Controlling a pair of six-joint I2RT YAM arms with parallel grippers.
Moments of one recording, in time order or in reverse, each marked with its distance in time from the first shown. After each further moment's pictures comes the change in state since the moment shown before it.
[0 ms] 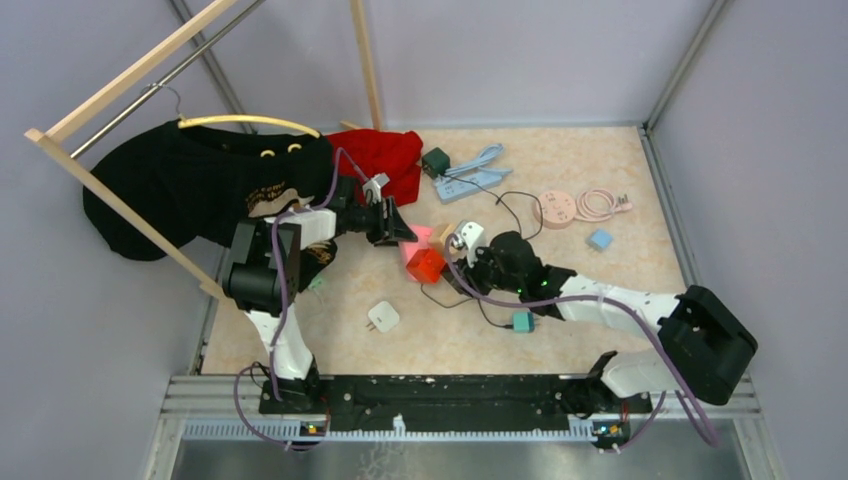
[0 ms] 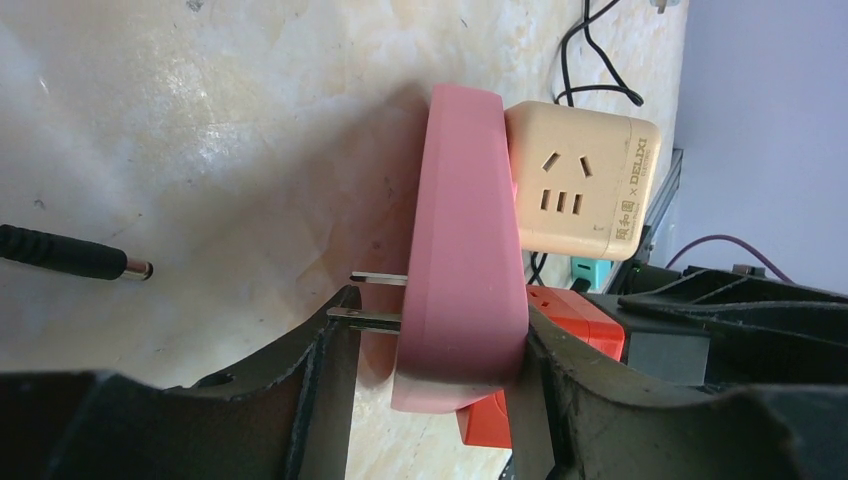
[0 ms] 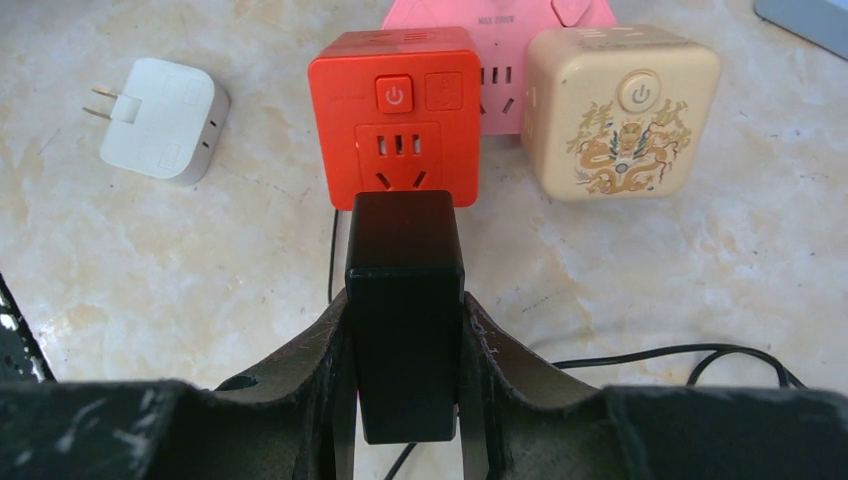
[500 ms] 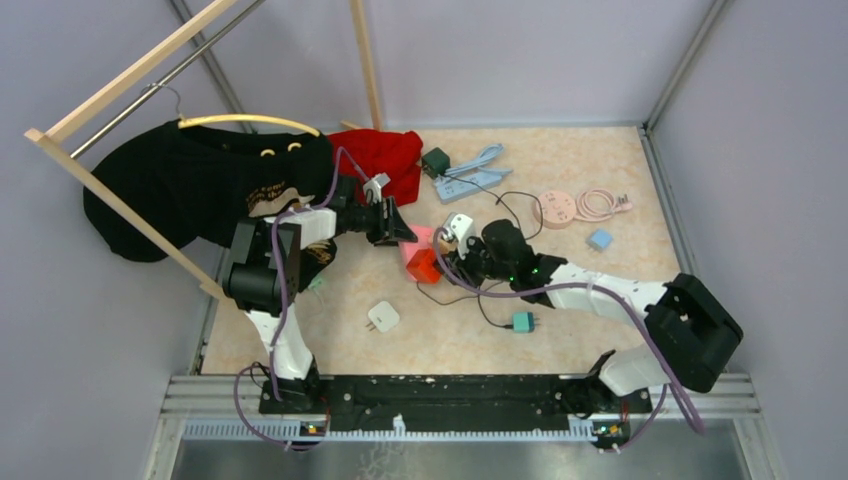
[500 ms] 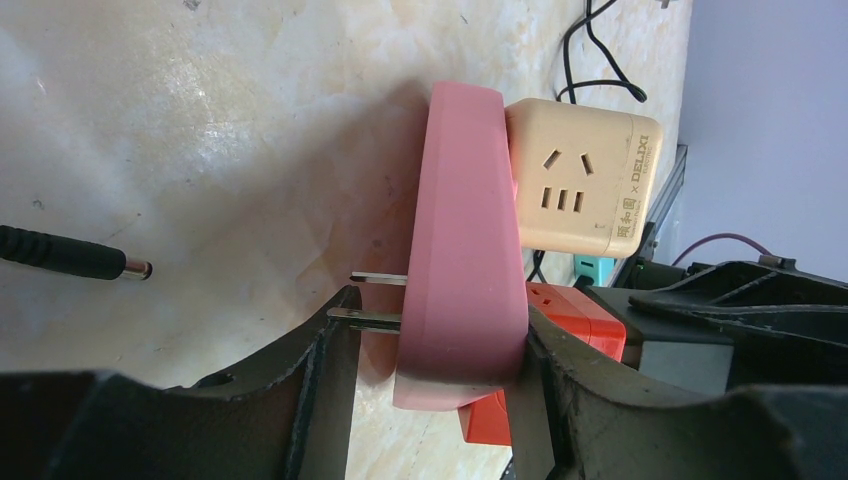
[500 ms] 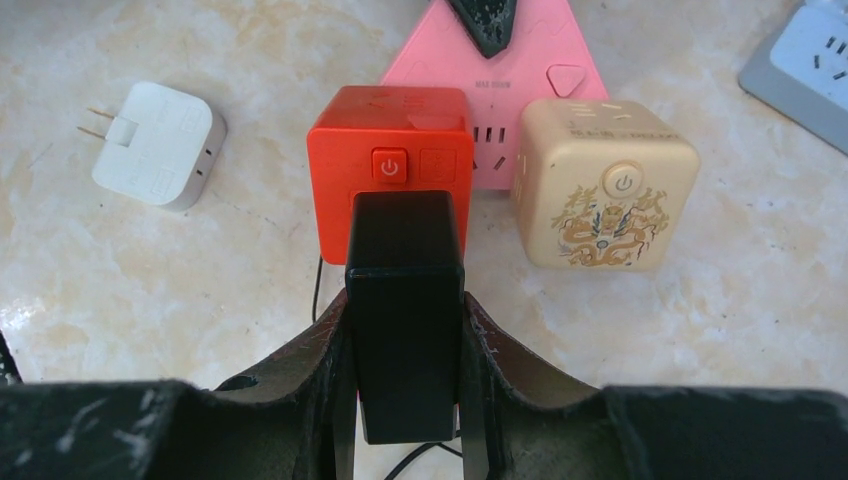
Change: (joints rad) left arm 0.000 0.000 0.007 -0.021 -0.002 0.023; right arm -0.028 0.074 0.105 -0.024 -0.056 -0.083
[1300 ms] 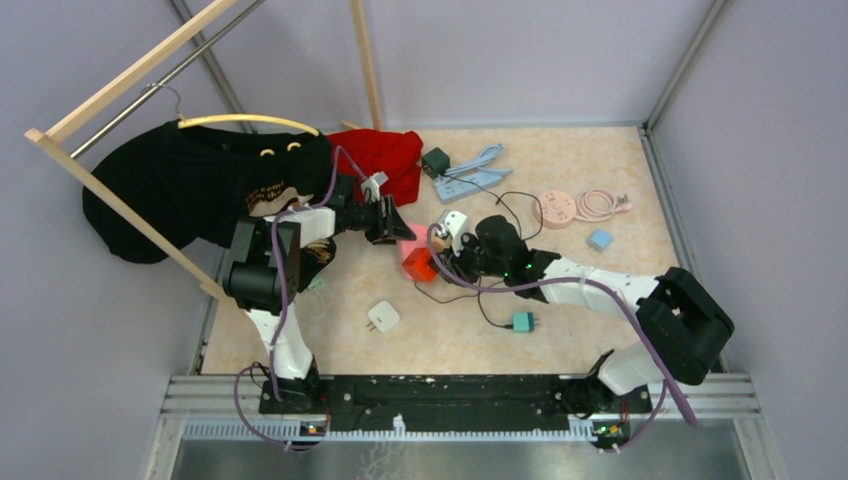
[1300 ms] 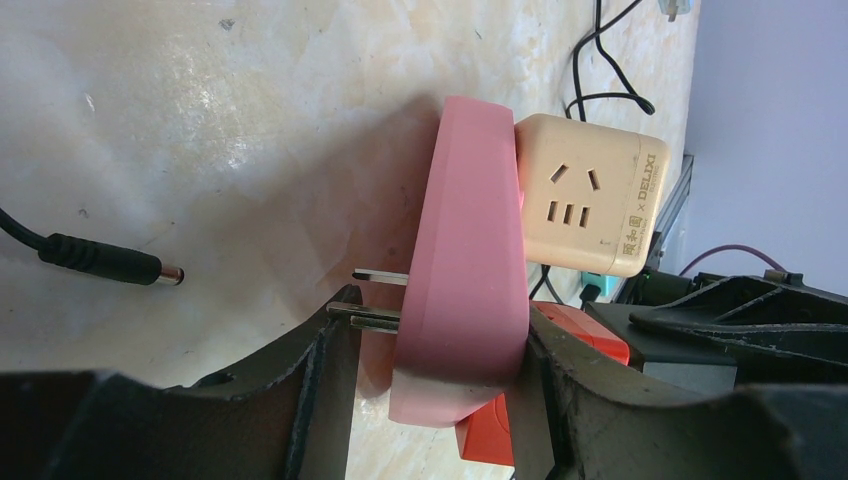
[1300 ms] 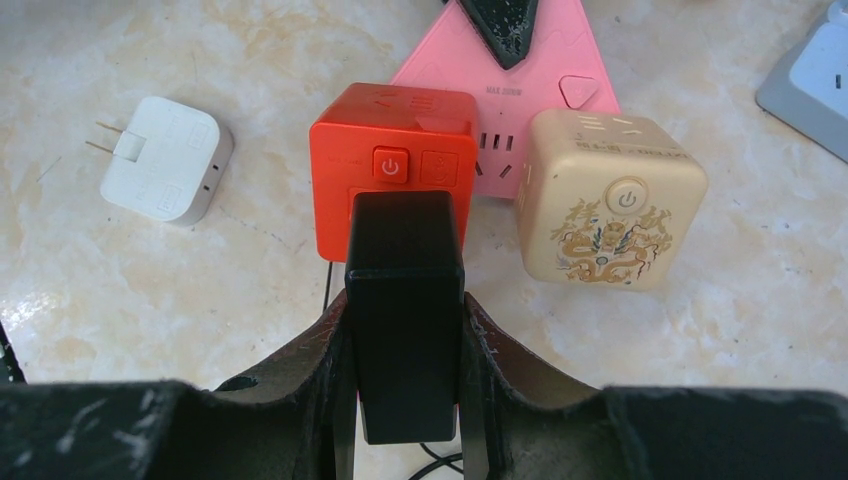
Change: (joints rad) left arm 0.006 0.011 0.010 0.003 -0.013 0.003; right arm 0.009 0.058 0.050 -0.016 -0.013 -0.003
